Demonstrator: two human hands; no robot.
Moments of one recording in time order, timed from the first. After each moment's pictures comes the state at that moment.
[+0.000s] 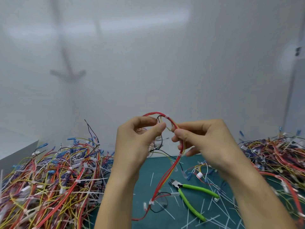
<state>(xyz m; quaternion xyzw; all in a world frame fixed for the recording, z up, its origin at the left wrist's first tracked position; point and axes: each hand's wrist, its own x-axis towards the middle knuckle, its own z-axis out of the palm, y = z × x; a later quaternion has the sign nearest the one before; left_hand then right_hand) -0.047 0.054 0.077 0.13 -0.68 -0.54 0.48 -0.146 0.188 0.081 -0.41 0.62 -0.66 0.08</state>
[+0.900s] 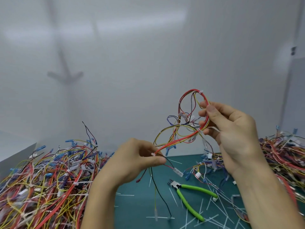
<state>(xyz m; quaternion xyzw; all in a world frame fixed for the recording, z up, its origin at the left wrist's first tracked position) -0.032 0.031 0.064 0.15 -0.89 -0.39 0.19 -0.163 0.200 0.088 -0.31 0.47 -0.83 0.00</state>
